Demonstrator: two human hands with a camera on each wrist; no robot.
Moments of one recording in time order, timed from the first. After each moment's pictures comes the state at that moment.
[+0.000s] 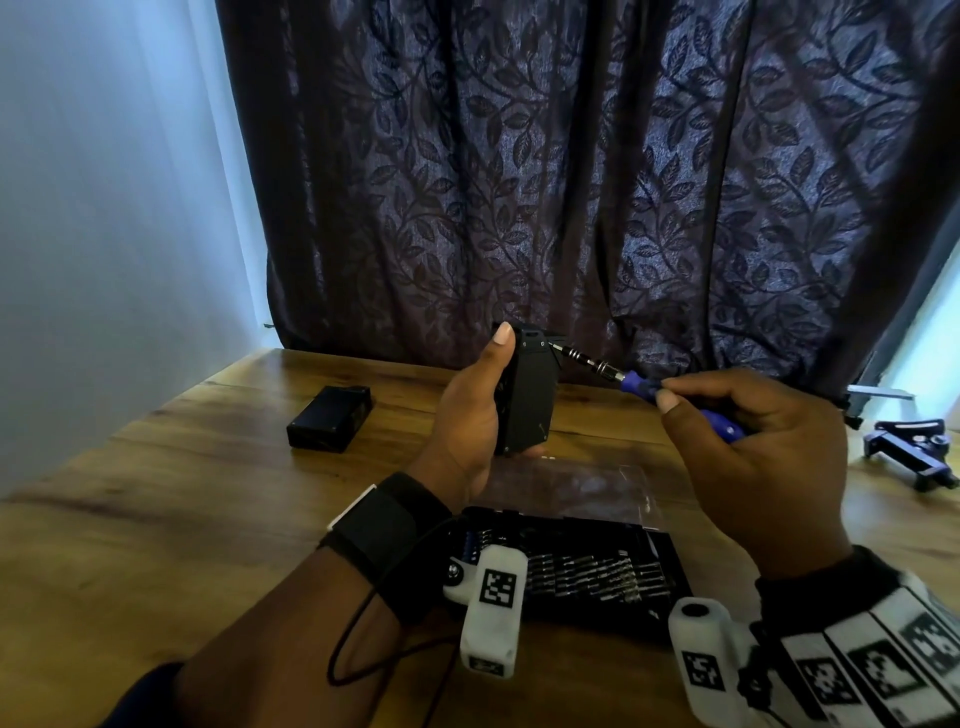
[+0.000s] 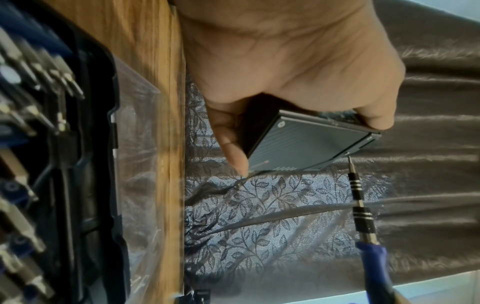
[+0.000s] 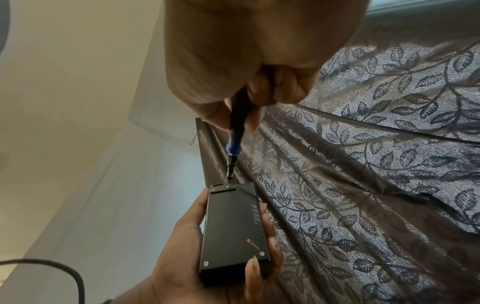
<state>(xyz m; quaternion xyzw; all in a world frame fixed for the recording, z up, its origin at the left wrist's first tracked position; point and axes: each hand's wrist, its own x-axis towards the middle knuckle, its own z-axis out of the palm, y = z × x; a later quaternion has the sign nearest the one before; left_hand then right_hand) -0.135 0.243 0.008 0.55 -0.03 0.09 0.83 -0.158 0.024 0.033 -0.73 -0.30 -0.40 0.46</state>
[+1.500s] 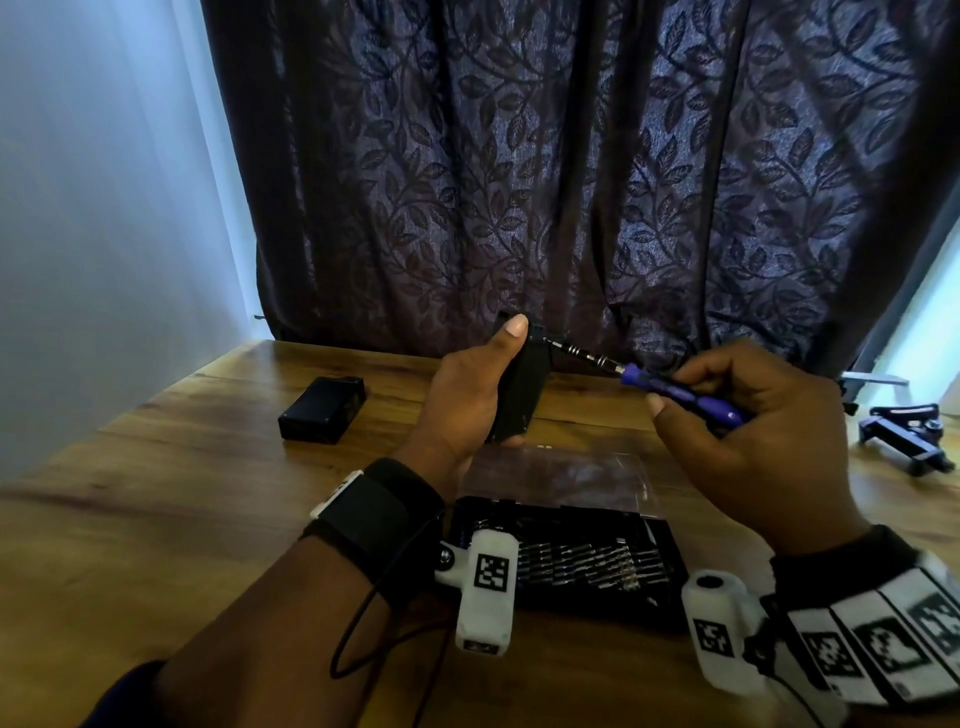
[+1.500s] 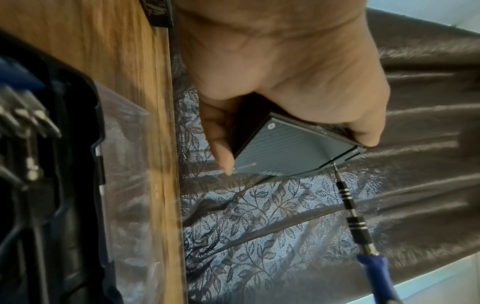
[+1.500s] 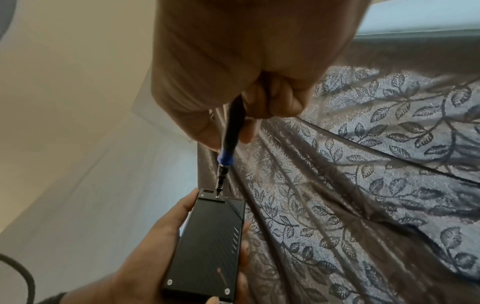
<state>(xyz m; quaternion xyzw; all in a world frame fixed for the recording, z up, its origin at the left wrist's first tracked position) -0.133 0.248 0.016 0.63 0.01 0.11 0.77 -0.149 0.015 0.034 -0.76 -0.32 -0.38 0.43</state>
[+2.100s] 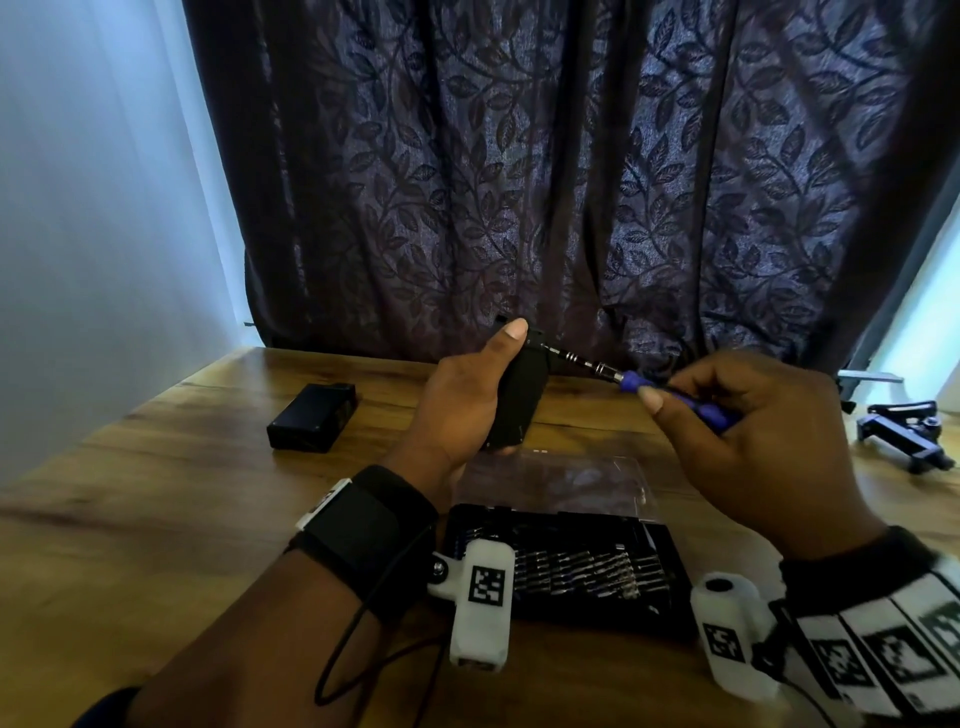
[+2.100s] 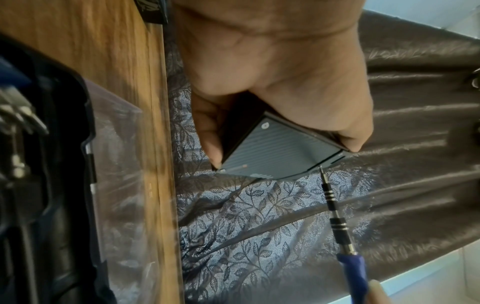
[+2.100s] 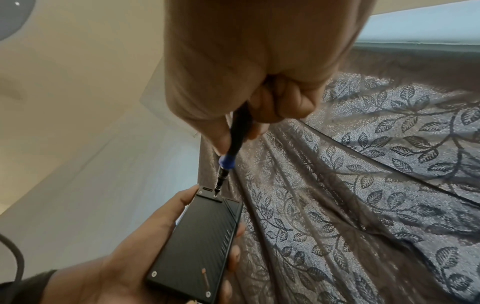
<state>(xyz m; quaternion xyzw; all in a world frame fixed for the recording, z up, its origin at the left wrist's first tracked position) -0.123 0.251 0.011 0.69 0.02 0.13 0.71 -0.140 0.009 0.034 -0.80 -0.31 -0.40 0.33</state>
